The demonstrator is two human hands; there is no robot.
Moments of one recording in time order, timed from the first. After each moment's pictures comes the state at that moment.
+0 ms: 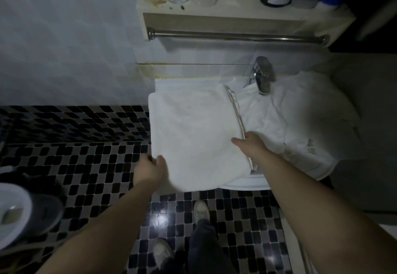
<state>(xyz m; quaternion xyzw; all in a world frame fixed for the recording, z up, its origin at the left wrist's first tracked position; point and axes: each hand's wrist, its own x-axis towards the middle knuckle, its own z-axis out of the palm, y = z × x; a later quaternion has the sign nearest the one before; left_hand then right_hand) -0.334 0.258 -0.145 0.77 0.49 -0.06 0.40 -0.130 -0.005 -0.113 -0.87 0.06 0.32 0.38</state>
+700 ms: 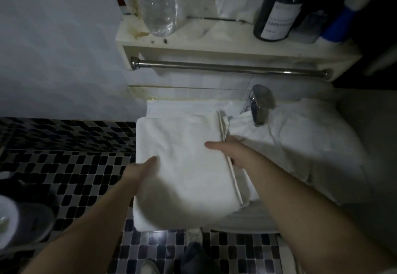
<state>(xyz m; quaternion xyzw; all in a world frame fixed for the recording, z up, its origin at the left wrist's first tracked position) -0.251 0.289 -0.132 0.57 0.55 -0.06 0.60 -0.044 0.053 -0.090 -0.69 0.03 0.48 0.54</state>
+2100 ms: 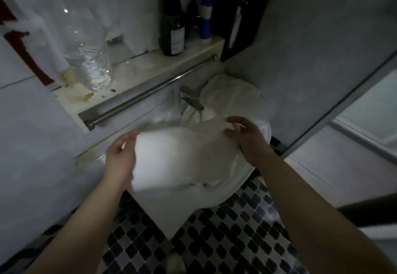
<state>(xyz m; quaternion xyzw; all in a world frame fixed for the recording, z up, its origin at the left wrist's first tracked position) -0.152 0.349 0.014 0.71 0.15 0.02 0.69 -0.209 0.032 0.053 -0.67 0.21 -0.02 0.71</state>
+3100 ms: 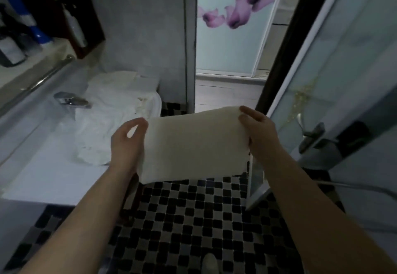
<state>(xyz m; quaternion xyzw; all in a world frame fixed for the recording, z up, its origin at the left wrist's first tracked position) -0.420 0.196 0.082 0.71 -0.19 -0.16 0.66 -0.659 -0.002 0.106 -0.51 0.44 -0.37 0.64</state>
